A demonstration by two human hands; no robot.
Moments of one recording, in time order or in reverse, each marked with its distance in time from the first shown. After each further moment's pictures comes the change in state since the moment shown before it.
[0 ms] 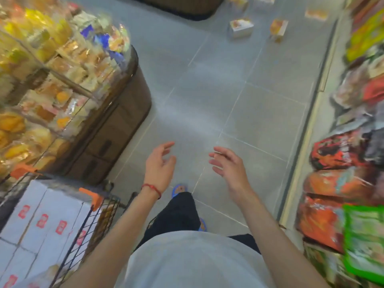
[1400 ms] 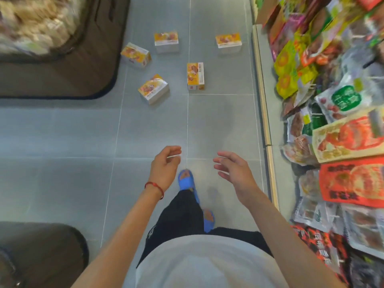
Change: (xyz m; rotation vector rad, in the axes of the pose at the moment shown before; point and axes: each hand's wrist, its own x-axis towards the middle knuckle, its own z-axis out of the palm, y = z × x) left_hand 0.752 0.415 0.517 0.093 -0.472 0.000; right_hand 0.678 -0.515 -0.323 0.197 0.322 0.129
